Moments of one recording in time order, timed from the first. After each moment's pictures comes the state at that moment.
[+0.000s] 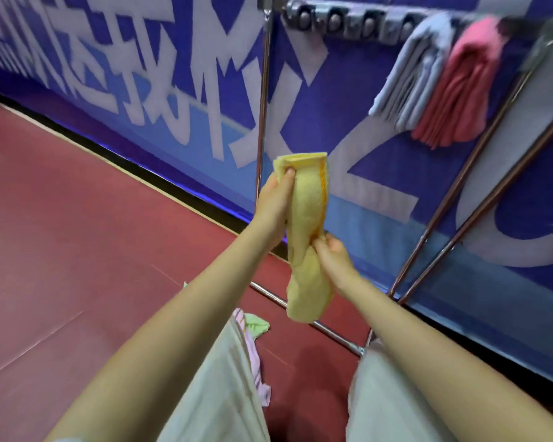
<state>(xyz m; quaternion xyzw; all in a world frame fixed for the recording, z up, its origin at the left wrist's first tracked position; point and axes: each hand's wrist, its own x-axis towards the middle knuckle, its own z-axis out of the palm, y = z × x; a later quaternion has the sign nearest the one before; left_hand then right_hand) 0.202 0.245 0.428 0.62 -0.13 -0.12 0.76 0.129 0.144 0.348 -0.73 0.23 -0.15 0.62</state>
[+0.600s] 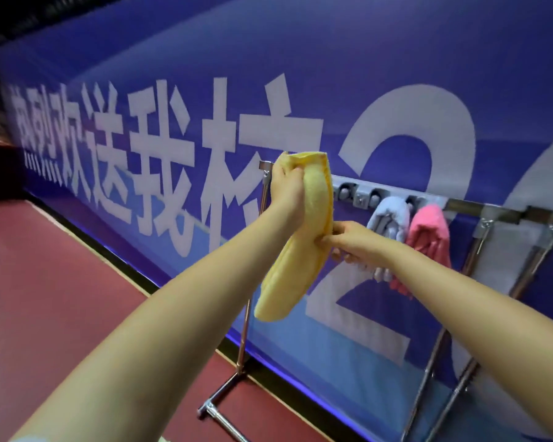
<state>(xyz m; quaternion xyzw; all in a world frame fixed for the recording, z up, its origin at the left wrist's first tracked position) 0.280 0.177 0.667 0.53 -0.18 0.02 0.83 0.217 0.048 0.627 -0.91 0.06 -0.07 0.40</state>
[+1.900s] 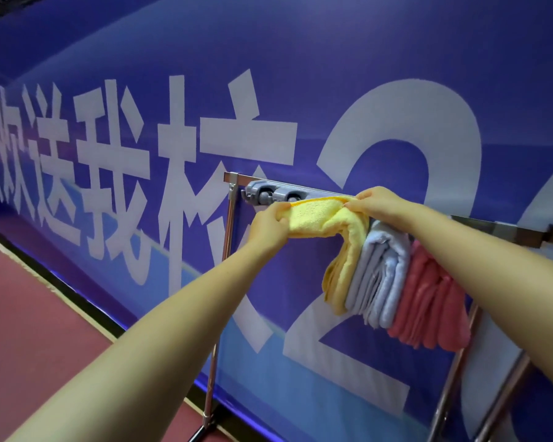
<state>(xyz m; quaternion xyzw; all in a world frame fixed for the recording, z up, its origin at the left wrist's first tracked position) 0.413 0.091 0.609 0.76 -0.29 0.09 0.58 0.314 -0.094 0.696 -0.93 0.16 -0.21 0.27</state>
